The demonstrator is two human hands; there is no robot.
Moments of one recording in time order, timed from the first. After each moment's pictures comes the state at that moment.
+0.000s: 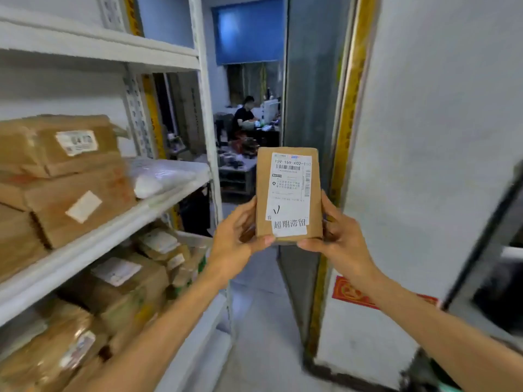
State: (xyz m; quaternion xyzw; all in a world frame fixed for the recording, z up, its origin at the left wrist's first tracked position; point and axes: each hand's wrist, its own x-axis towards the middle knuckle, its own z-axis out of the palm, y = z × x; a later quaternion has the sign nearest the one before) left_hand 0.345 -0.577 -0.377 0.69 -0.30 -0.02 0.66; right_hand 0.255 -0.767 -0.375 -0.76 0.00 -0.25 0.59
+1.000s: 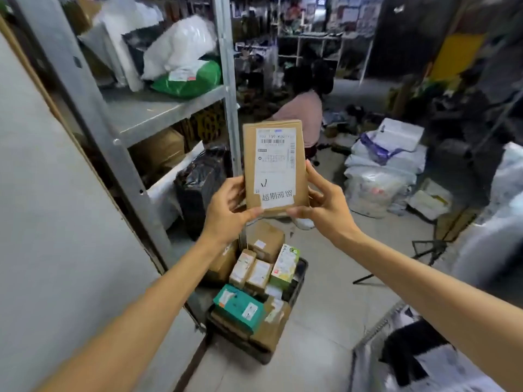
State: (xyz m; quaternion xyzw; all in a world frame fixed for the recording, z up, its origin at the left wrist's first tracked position) left_hand 0.144 -1.161 -0.486 0.41 -0.66 -0.44 0.45; right_hand -0.060 -1.115 -0.480 -0.55 0.53 -0.52 0.39
